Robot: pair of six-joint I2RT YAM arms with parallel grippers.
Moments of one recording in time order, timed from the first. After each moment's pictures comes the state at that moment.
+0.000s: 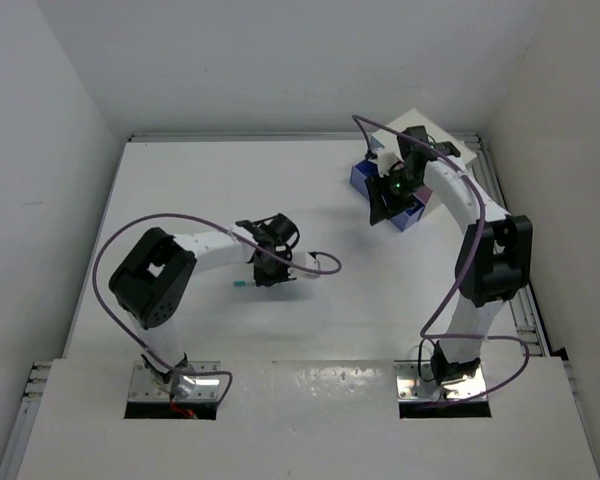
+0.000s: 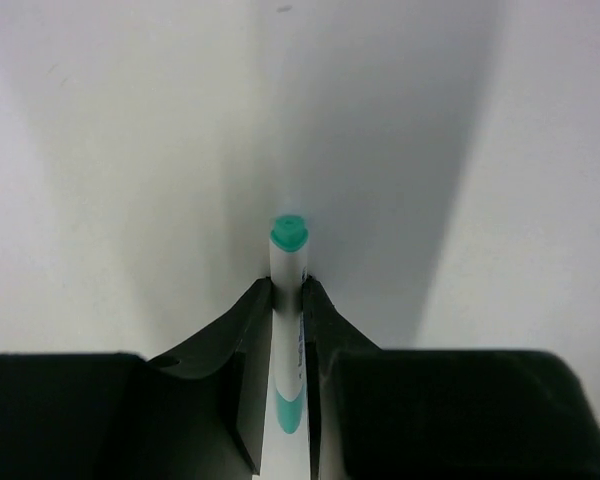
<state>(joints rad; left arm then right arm) -0.67 1.78 1.07 -0.60 0.14 0.78 0.17 1.85 1.55 -0.95 -0.35 -0.27</state>
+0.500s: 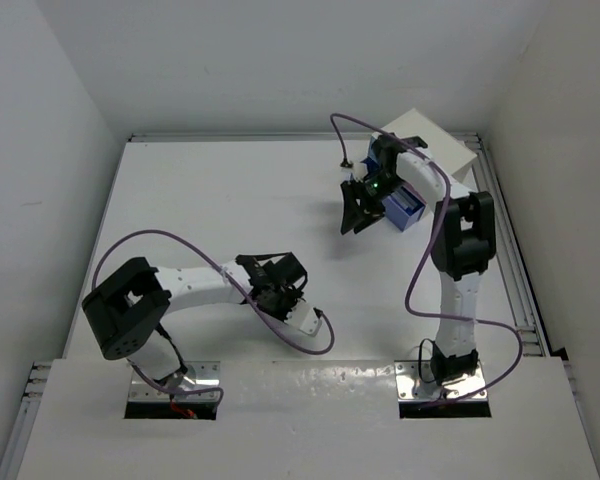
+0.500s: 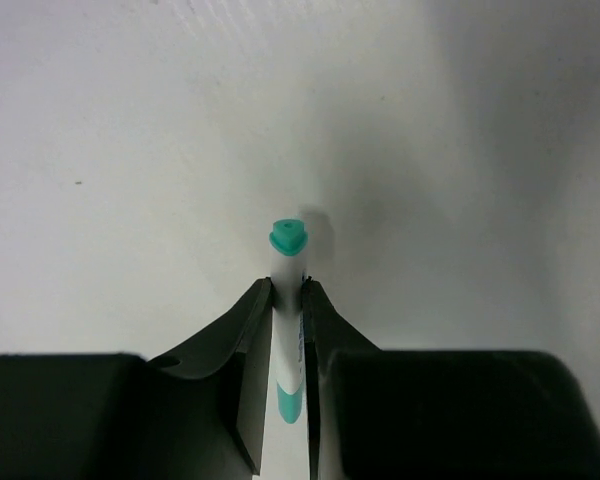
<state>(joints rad) -0.94 1.55 0.84 -0.53 0.11 1.10 0.22 2.12 1.76 -1.16 -0.69 -0.22</state>
